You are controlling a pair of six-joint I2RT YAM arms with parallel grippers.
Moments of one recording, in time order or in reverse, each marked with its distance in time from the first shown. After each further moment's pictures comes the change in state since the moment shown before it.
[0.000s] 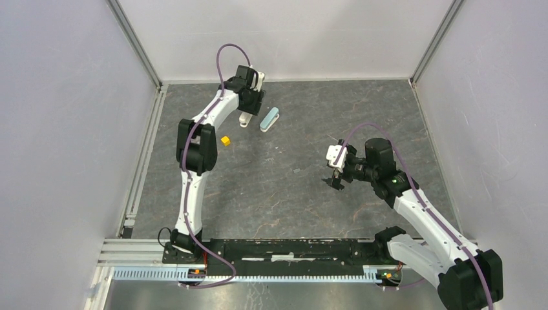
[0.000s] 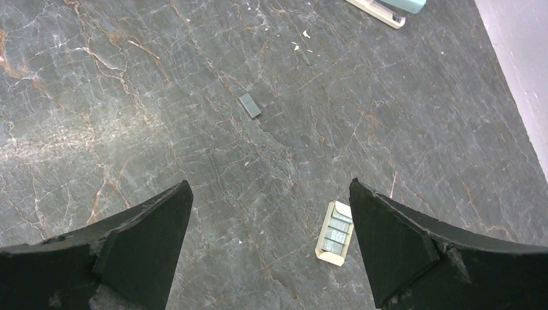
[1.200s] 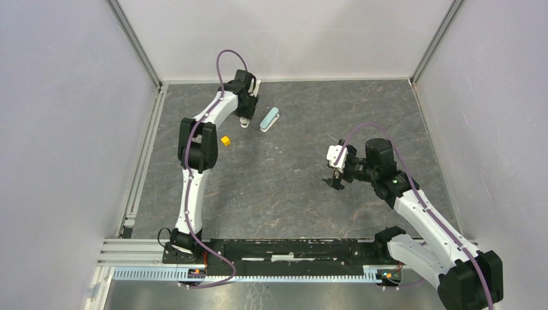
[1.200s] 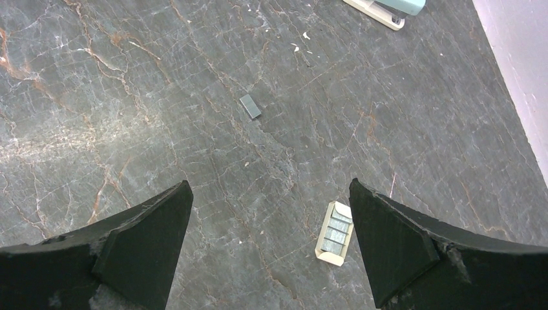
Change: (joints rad) left arm 0.021 0.053 0.014 -0.046 -0.029 0.000; right arm -0.001 -0.006 0.000 -0.003 -0.003 -0.001
